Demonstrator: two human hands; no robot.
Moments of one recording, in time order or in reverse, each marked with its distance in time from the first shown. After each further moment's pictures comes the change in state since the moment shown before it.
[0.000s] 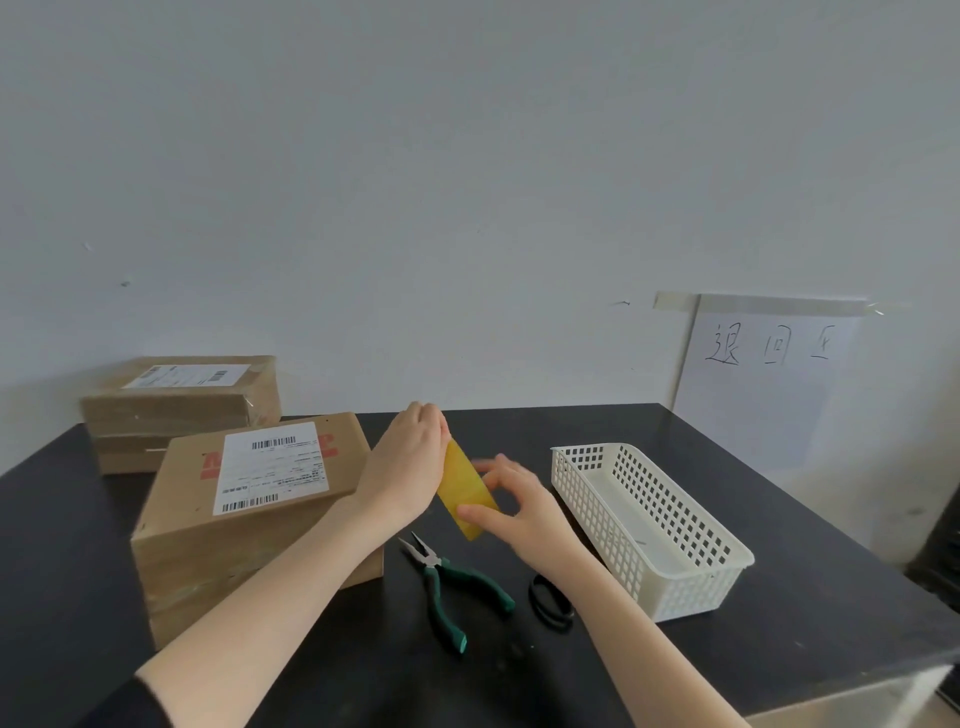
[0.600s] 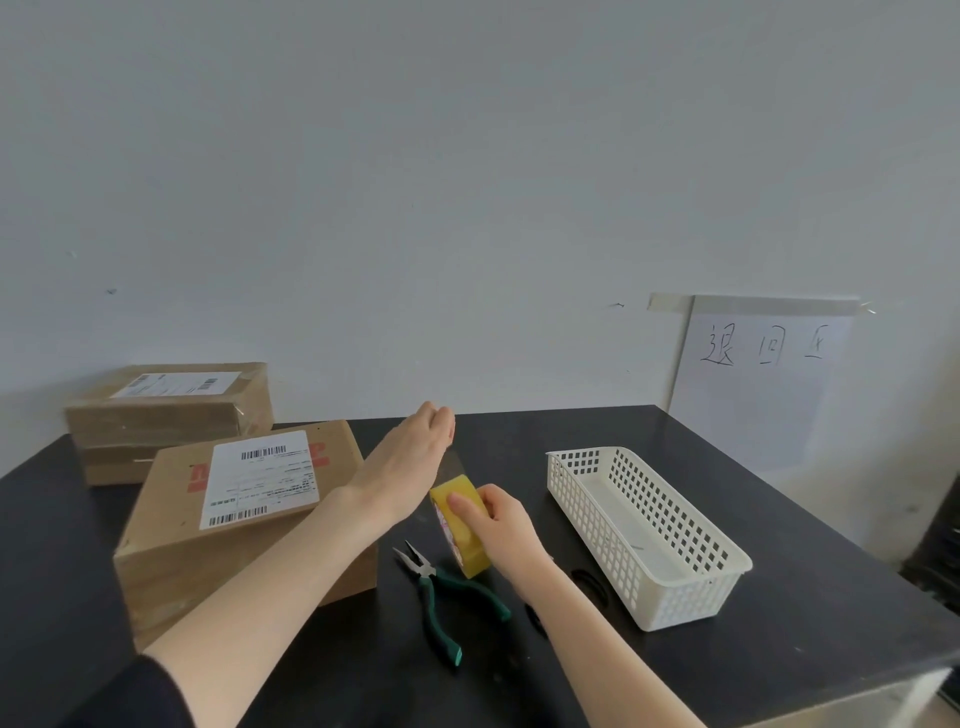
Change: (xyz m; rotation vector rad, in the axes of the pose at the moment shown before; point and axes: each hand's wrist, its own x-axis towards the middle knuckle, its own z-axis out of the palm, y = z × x) left_hand 0.015 -0.005 0.001 0.159 -0.159 0.173; right_hand 0.014 -0.001 0.027 0.106 0.015 0.370
